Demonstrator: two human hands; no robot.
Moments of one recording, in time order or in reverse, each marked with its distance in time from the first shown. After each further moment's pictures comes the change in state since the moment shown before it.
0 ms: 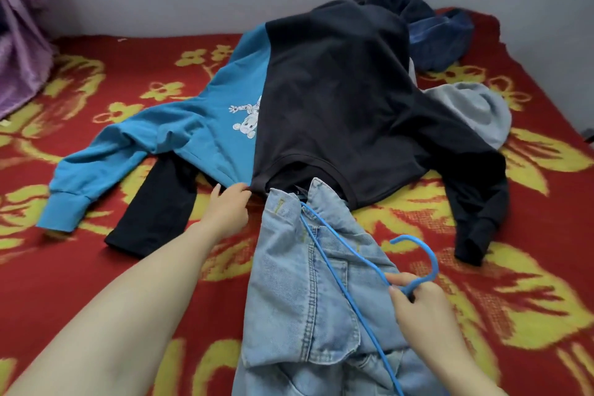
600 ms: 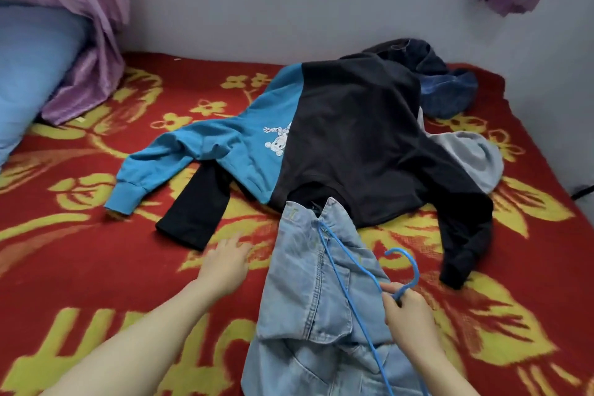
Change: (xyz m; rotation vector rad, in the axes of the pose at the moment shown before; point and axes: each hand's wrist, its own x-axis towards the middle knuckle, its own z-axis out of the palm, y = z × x) left_hand -0.133 -0.001 -0.014 -0.055 -0.103 -0.161; right_hand -0.030 -0.016 -0.016 -0.114 -0.024 -0.063
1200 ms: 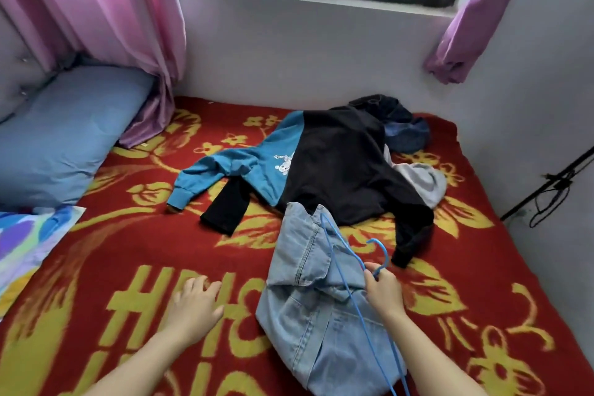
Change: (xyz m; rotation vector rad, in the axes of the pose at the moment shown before) left_hand -0.264 -0.017 -0.040 -0.001 0.006 -0.136; right_hand -0.122 -0.006 -0.064 0.122 0.075 -0.111
